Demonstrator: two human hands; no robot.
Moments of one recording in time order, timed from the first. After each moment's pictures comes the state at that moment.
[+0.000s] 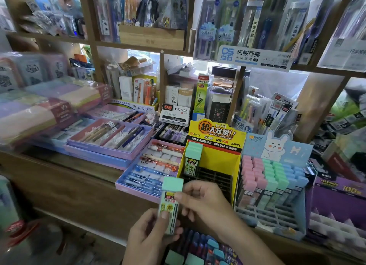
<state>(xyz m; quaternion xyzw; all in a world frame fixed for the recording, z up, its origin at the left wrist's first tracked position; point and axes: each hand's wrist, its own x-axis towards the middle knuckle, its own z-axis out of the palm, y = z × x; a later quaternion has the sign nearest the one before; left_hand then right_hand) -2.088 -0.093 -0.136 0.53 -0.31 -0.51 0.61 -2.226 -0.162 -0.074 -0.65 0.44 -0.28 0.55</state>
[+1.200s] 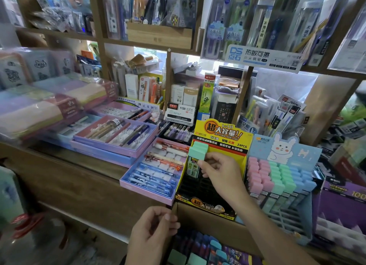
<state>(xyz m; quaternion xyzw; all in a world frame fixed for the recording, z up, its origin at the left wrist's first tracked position) -2.074 -0.098 -0.160 0.54 -0.34 -0.46 0.62 -2.233 -0.247 -0.094 -0.68 0.47 -0.44 0.35</state>
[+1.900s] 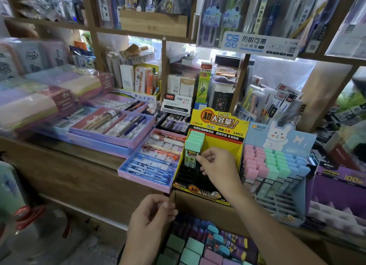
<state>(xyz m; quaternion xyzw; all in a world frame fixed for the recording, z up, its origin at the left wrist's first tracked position) -2.075 -0.094 -0.162 0.54 -0.38 -0.44 0.62 -2.235 -0.238 -0.104 -0.68 0.54 -0.40 0.28</state>
